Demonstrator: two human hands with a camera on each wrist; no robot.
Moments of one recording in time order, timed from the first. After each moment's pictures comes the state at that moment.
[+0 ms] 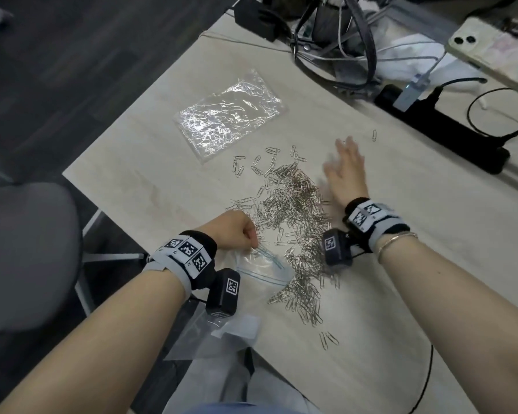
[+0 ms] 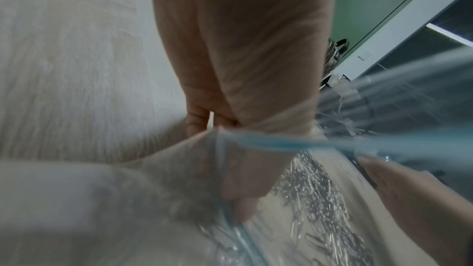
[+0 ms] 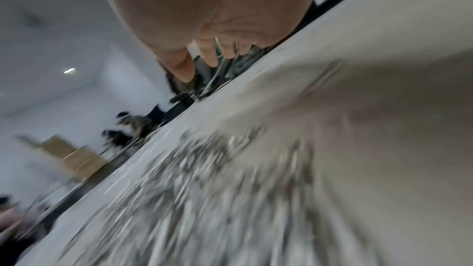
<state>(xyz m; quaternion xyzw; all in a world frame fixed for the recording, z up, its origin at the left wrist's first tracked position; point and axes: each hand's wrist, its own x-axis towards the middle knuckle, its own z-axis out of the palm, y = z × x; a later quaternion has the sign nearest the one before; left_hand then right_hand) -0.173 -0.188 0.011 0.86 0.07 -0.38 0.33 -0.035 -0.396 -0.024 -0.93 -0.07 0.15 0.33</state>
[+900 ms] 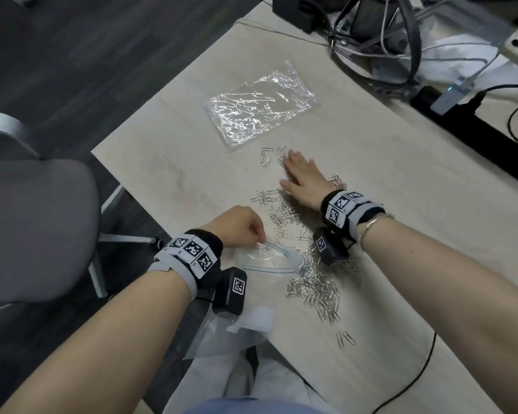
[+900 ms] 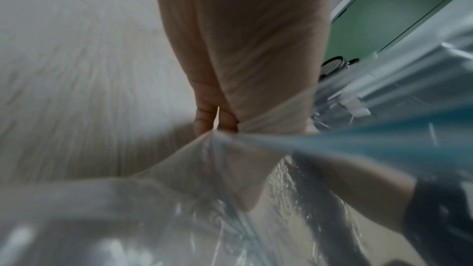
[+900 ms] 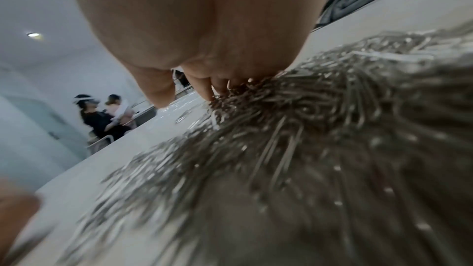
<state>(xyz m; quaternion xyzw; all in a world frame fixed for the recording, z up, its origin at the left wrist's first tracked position) -0.201 -0.161 0.007 0.88 0.08 -0.34 0.33 -0.061 -0.305 -0.031 -0.86 -0.35 0.31 0.17</state>
